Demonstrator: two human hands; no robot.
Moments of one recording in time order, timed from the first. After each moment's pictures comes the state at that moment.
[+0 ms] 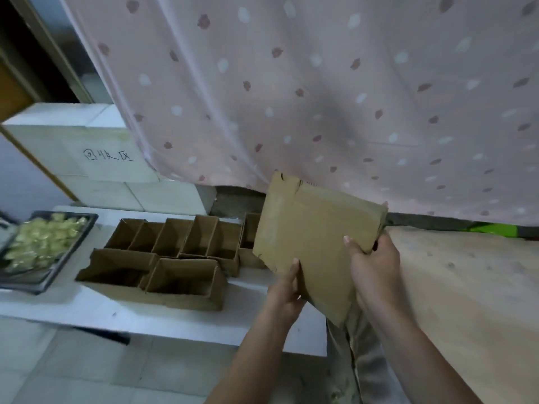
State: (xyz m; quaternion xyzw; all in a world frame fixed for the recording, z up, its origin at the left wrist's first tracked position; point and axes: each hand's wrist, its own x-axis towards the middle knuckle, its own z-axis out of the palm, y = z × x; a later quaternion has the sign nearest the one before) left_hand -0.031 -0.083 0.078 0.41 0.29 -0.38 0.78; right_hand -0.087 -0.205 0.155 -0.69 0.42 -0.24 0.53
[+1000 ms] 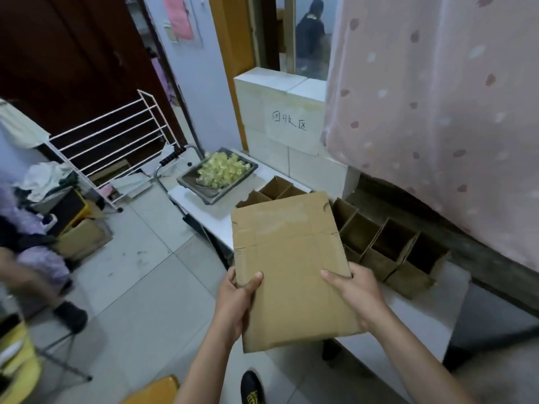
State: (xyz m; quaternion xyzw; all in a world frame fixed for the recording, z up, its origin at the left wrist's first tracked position) left_hand -0.087 0.226 0.076 0.58 0.31 0.01 0.76; right_hand -0.022 -0.012 0.076 -0.75 0.10 0.18 0.63
